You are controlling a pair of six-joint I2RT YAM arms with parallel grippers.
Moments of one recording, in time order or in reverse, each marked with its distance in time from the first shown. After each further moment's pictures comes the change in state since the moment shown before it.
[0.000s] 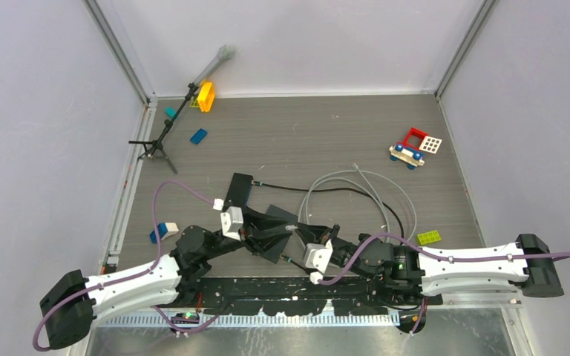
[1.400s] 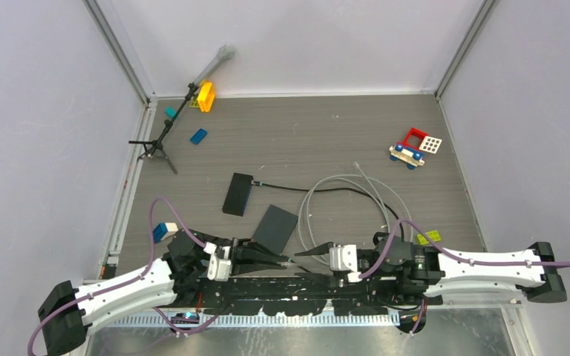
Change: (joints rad) left arm 0.000 -0.123 0.007 -0.082 0.574 0.417; right arm -0.003 -0.197 0.007 -0.161 -0.487 0.446
